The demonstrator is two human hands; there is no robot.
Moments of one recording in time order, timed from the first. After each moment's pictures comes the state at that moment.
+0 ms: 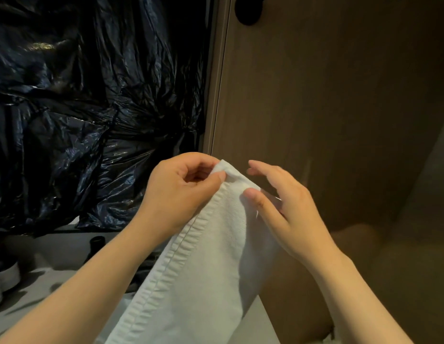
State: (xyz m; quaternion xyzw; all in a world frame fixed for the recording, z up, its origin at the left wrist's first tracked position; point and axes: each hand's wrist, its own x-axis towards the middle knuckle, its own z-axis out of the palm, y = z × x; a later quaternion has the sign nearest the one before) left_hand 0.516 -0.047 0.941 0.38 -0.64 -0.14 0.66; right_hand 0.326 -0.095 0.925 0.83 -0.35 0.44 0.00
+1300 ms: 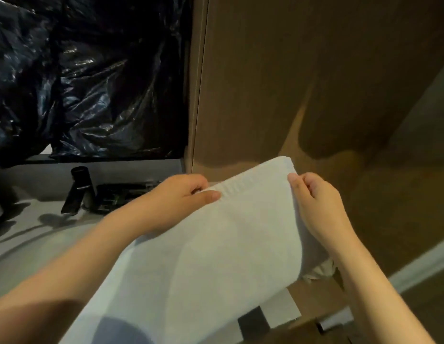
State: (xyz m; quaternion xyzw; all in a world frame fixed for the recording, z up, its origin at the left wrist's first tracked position) left_hand 0.538 -0.070 0.805 0.53 -0.76 -0.25 0.27; right_hand 0.268 -0.083 0.802 0.65 -0.63 0.41 -0.11
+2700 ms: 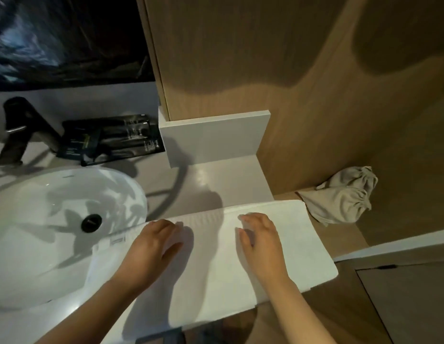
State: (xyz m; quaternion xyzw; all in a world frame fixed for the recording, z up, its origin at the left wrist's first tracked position) left_hand 0.511 -0.054 0.571 0.62 -0.74 -0.20 0.17; right_hand 0.264 -0.094 0.551 0.70 -0.64 0.20 -0.26
